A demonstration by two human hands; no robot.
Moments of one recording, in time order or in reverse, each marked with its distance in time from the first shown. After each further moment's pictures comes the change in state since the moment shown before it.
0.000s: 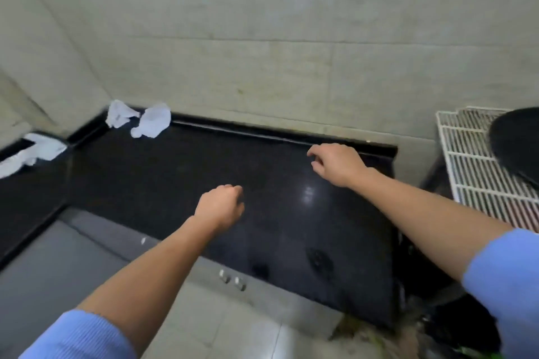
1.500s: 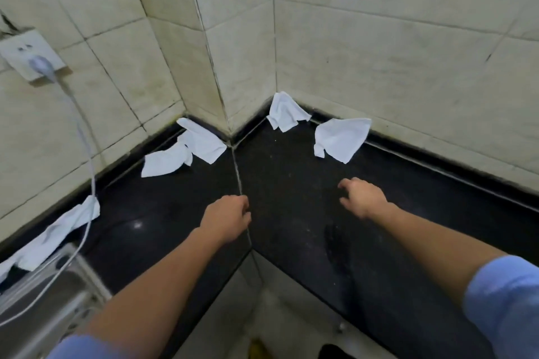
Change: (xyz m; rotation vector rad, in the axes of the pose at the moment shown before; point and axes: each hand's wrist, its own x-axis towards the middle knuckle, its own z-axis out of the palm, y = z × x) left_hand 0.079 -0.762 0.018 -0.220 -0.036 -0.305; right_hand 0.504 -0.531 0.287 -0.021 -0.401 0.048
